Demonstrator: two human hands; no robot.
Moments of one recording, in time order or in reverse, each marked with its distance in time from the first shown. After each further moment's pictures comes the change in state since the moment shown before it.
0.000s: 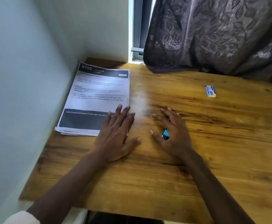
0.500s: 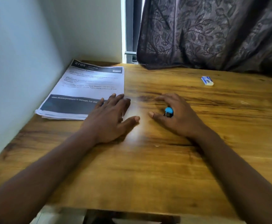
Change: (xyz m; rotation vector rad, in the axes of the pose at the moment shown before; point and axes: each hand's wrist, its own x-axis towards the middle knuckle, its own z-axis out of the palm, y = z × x) left_hand 0.001 -0.009 -0.007 0.024 0.068 0.019; right_hand -0.006 -0.011 -0.021 0.141 0.070 -0.024
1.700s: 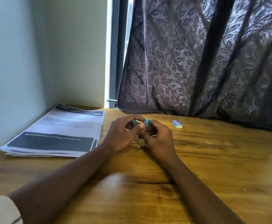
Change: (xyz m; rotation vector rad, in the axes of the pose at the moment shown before) left_hand 0.089 0.086 0.012 -0.693 0.524 0.211; right_hand 0.022 0.029 -0.004 0.556 0.470 -0.187
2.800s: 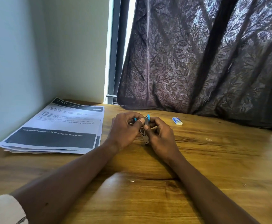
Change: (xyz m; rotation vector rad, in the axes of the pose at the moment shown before) left_hand 0.003 -0.008 0.007 -0.281 0.083 -0.121; right_hand -0.006 -0.009 0.007 -0.034 -0.022 0.062
